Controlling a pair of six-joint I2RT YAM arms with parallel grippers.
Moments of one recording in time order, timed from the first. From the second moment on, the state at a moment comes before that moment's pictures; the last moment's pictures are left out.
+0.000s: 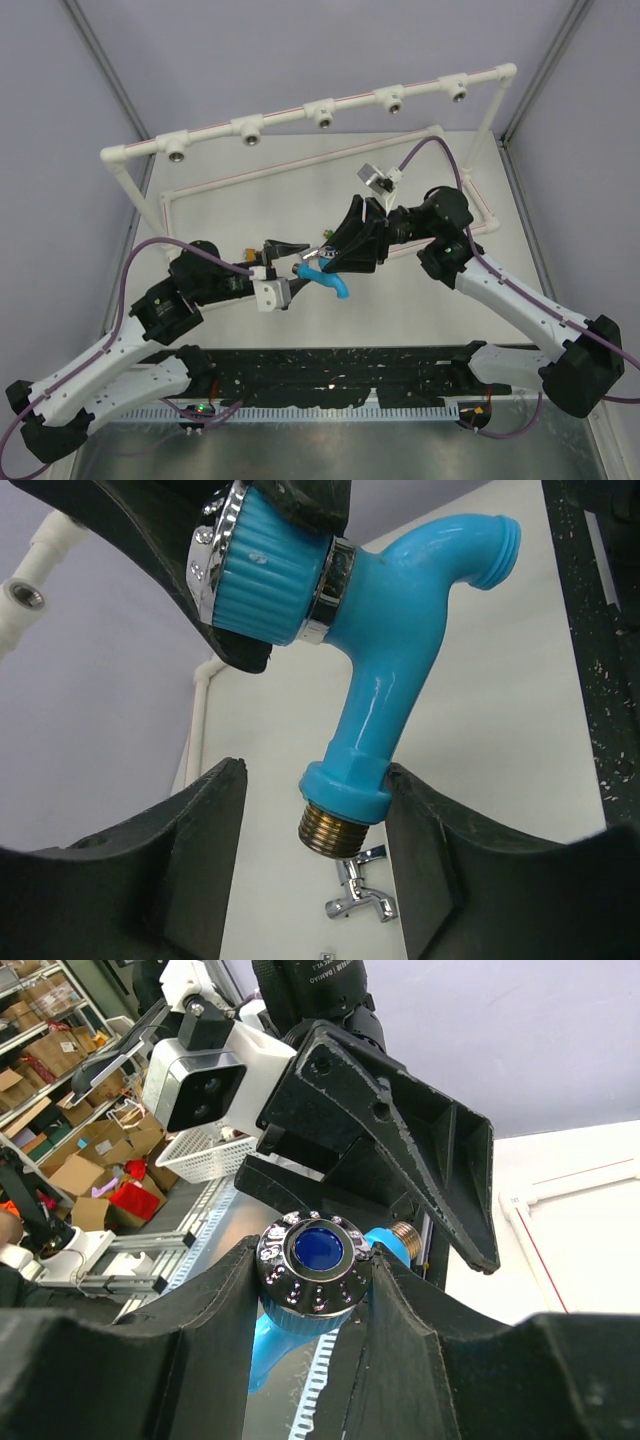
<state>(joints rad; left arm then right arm) -0.88 0.72 0.84 -0.20 0.44 0.69 0.66 1.17 0.95 0.61 -1.15 0.72</state>
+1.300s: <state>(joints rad) -1.04 0.84 0.94 -0.34 -0.32 0.63 0.74 1.14 1.09 -0.13 -0.54 0.37</state>
